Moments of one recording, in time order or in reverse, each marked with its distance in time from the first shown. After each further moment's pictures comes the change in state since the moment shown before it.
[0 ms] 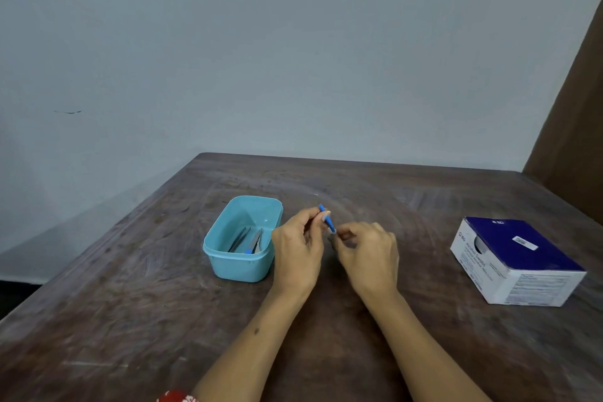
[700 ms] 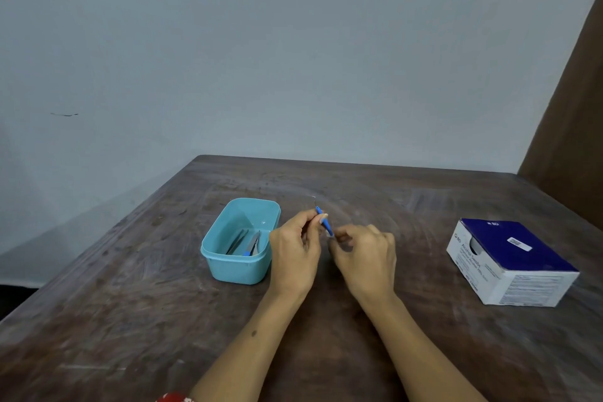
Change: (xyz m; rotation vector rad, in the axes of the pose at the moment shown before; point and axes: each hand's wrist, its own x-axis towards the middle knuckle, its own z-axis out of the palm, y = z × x) left_hand 0.000 0.000 -0.002 0.031 -0.006 0.026; right_hand -0.002 0.000 0.000 -0.031 0.012 -0.022
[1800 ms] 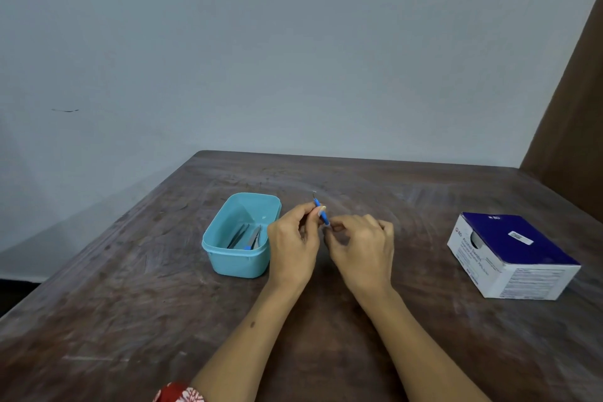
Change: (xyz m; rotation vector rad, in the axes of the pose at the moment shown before) left_hand 0.001 0.002 -0.002 -0.008 0.009 0.006; right_hand -0.001 -0.008 -0.002 -0.052 0.028 -0.058
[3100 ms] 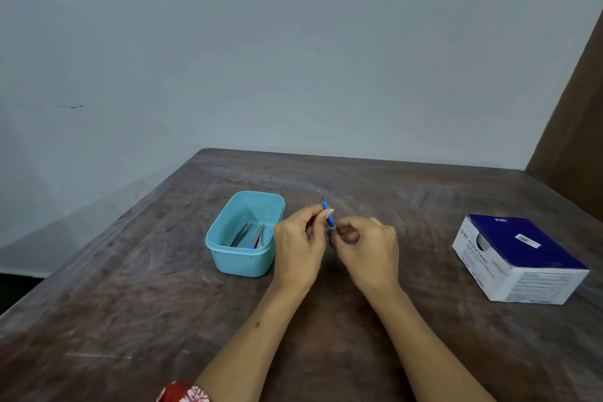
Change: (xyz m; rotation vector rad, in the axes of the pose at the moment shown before) left_hand -0.001 -0.001 0.001 0.008 -0.020 0.037; right_hand 0.002 0.006 -0.002 0.221 -0.059 0.056
